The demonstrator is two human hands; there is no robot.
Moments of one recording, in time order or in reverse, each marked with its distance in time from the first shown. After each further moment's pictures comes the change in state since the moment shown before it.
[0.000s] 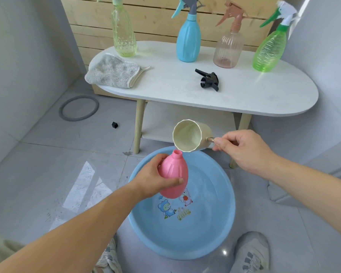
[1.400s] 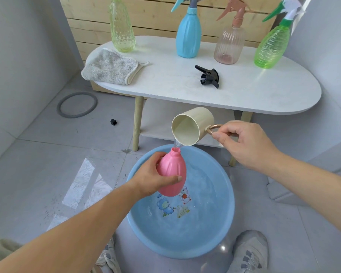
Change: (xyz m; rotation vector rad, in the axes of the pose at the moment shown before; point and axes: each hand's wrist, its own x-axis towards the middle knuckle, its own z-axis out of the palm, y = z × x) left_hand 0.005 -0.003 0.003 -0.030 0.033 -0.019; right_hand 0.012 0.006 -0.003 -0.099 0.093 -0.188
